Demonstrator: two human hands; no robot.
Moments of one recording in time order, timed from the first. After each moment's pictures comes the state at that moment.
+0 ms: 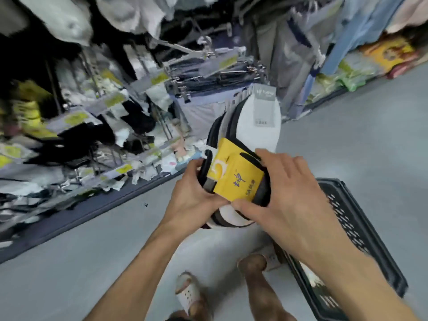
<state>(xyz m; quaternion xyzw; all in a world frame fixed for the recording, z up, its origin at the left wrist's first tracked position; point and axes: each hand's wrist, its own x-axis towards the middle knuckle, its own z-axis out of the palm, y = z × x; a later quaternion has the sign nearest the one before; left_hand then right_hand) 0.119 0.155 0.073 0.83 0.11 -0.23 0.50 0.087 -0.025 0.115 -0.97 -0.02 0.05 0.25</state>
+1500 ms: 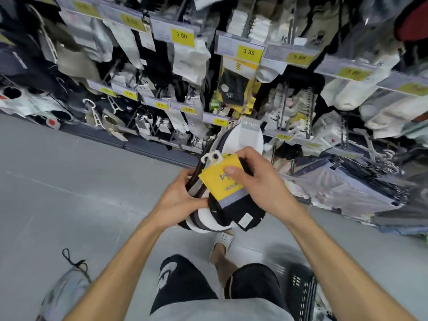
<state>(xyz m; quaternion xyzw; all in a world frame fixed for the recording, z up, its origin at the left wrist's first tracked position) -0.031 0.565 0.193 0.71 0.34 -0.05 0.62 0.106 0.412 0.259 -0.75 -0.28 0.34 0.50</state>
